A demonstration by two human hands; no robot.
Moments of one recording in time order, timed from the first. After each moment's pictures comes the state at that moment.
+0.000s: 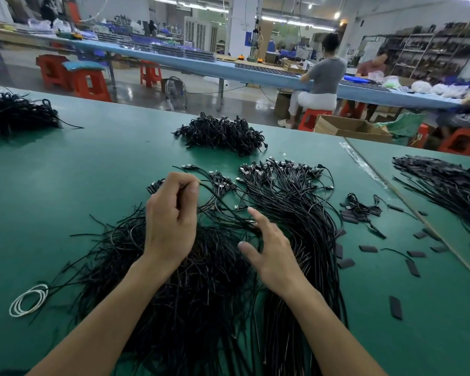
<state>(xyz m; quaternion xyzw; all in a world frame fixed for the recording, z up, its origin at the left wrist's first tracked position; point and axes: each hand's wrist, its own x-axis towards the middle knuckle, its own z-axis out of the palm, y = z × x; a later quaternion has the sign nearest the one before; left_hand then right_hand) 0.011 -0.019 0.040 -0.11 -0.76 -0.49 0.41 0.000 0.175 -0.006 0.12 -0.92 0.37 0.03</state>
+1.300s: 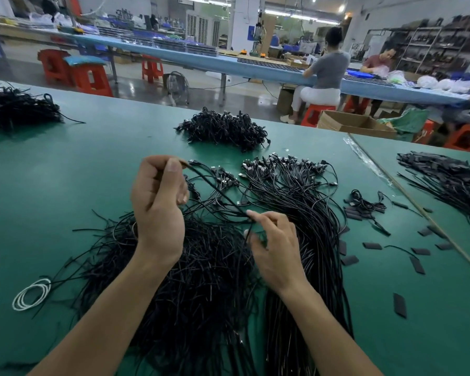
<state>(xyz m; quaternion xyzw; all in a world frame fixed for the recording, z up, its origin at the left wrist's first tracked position) 0.023 -0.013 0.066 -0.10 -0.55 -0.74 0.38 0.004 0.167 -0.007 0.12 -0.92 0.34 0.14</state>
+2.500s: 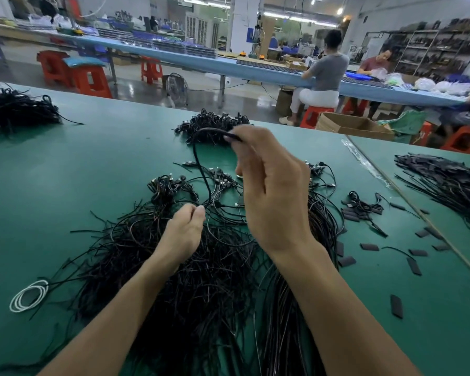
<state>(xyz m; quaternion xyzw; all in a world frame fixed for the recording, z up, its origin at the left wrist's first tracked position) -0.013 -0.021 -0.004 0.08 -0.83 -0.55 0.07 0.026 0.123 0.125 0.31 -0.75 0.46 0.36</state>
